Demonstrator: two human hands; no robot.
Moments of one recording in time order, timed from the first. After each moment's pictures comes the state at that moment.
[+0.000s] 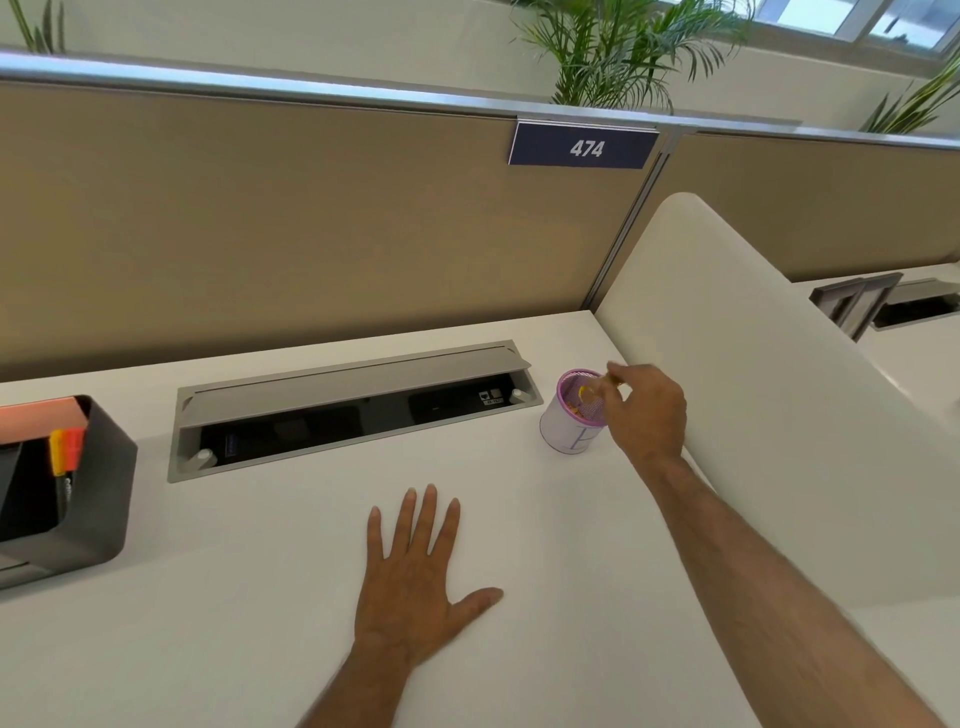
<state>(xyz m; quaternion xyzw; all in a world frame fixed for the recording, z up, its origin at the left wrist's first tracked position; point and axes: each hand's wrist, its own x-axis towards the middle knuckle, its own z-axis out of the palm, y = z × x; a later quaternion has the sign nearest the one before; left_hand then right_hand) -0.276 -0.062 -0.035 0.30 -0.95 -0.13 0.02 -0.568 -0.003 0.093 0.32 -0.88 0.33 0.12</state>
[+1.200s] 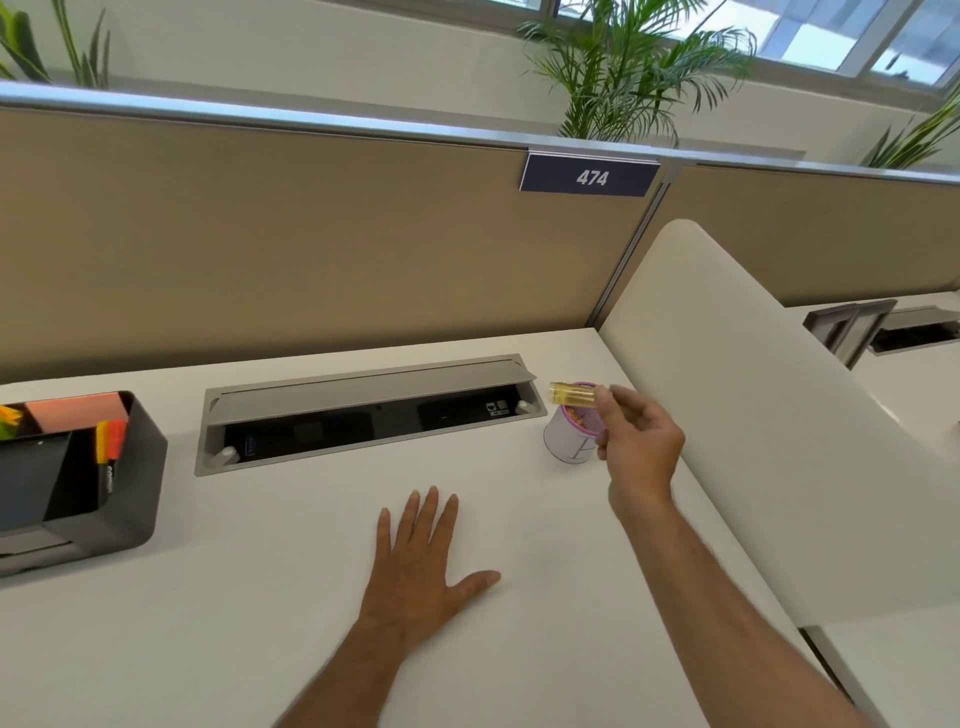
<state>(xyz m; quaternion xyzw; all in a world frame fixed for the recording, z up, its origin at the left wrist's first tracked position) -0.274 -0.067 -0.015 0.32 -0.92 -0.24 0.03 -0.502 0.003 0.117 0.09 -0.71 0.70 -0.09</state>
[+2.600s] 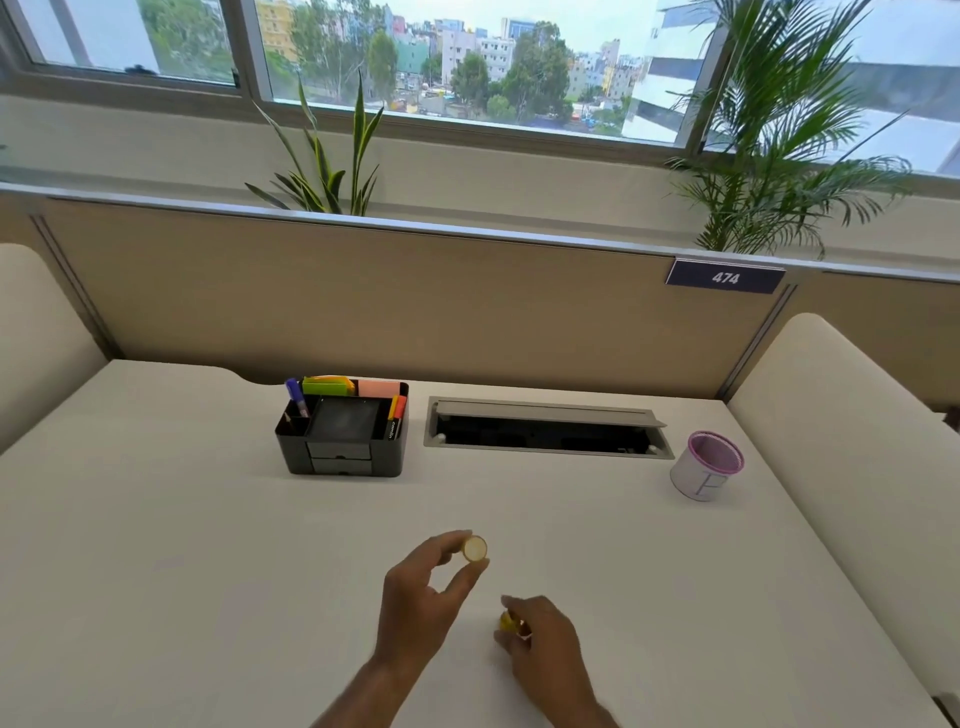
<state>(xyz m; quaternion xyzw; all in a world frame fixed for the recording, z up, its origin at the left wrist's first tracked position) -0.048 -0.008 0.071 0.37 -0.71 -0.37 0.48 -0.201 0.082 0.024 0.50 -0.79 0.26 -0.23</state>
